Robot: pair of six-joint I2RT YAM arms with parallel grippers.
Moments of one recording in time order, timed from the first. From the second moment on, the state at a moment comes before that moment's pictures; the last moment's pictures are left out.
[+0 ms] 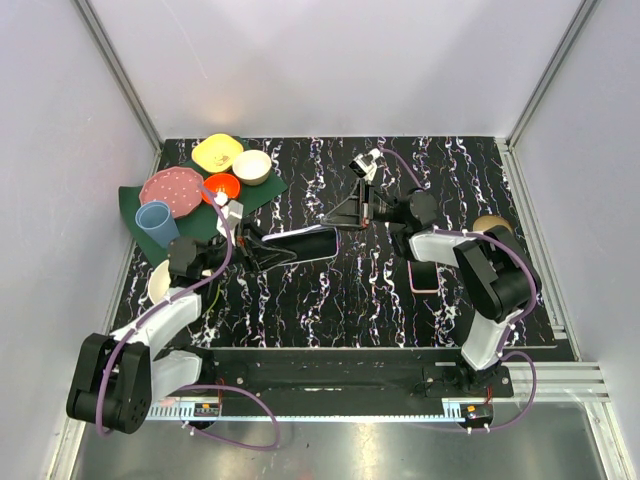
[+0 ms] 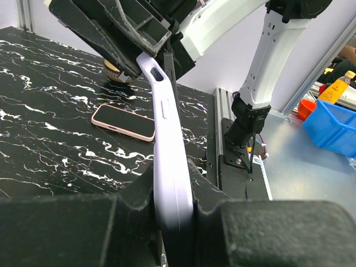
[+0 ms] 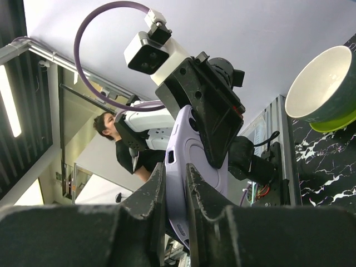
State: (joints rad) left arm -0.24 1.09 0.41 1.11 1.16 -0.70; right arm 0.49 1.81 0.92 1.48 -1.07 1.68
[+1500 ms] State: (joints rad) left arm -0.22 1.18 0.46 1.24 1.07 -0.84; right arm 0.30 1.59 0.96 1.18 -1.44 1.07
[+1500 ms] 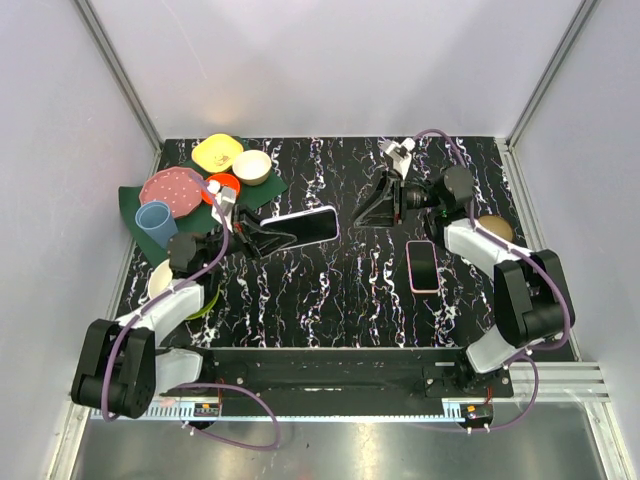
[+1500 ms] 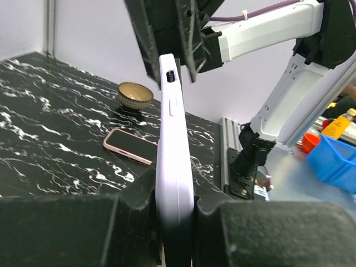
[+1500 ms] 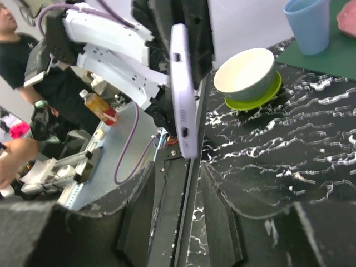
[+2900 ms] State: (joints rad) left arm -0.23 1.31 0.48 1.27 1.09 -0.98; right arm 0.47 1.46 1.16 -0.33 -1.15 -0.48
